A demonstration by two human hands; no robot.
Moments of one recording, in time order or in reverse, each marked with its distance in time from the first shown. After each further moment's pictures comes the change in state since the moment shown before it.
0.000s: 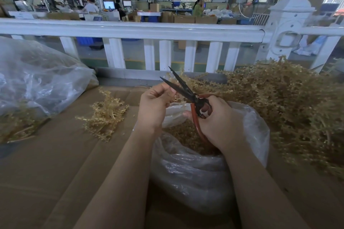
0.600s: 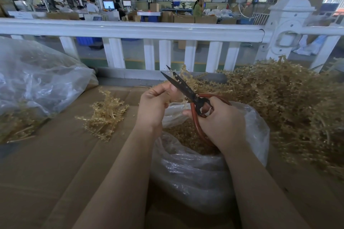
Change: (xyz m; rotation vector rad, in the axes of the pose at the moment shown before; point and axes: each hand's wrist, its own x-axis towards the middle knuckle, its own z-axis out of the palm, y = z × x) left_hand -0.004 0.008 0.001 -0.043 -0.027 -0.051; right_hand -0.002 -0.005 -0.003 -0.072 0.098 -0.050
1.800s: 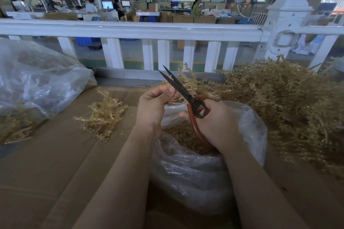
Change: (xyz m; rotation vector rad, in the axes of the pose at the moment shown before) left_hand 0.003 -0.007 0.000 -0.014 0.073 -0.023; right_hand 0.001 0.003 0.007 0.235 -0.129 0.072
